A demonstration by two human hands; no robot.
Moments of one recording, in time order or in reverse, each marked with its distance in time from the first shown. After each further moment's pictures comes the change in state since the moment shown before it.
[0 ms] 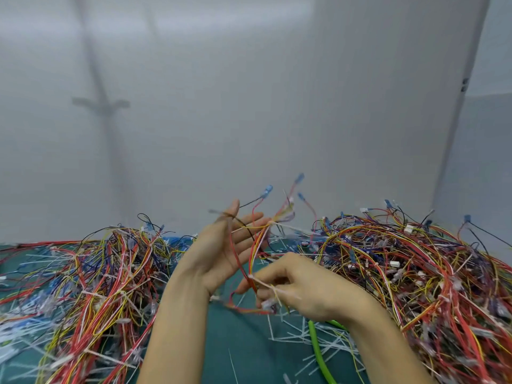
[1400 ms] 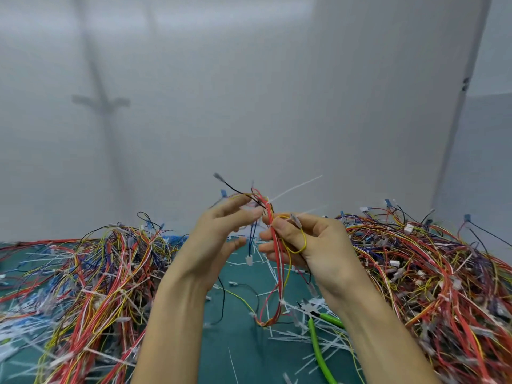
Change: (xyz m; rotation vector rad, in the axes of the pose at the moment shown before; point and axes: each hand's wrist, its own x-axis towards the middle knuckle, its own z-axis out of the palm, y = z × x) left_hand -0.017 0.008 0.004 0.440 0.014 0.301; right_hand 0.002 -0.014 -0.005 0.946 0.552 -0.122
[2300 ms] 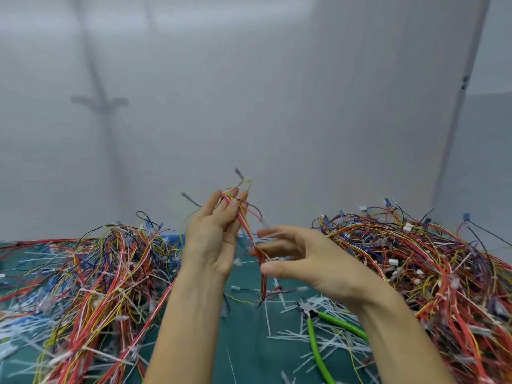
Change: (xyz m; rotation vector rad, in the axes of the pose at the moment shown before) left_hand 0.015 -0.003 0.019 -0.712 0.334 0.090; right_hand -0.003 -0.004 -0.022 -0.540 -0.341 0.178
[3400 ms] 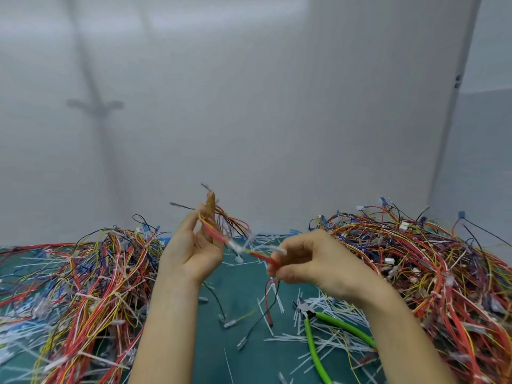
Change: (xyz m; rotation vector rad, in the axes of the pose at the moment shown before) left_hand 0.009 0.017 -0.027 -0.377 0.046 -0.347; right_hand -0.001 0.007 -0.015 -0.160 0.059 -0.008
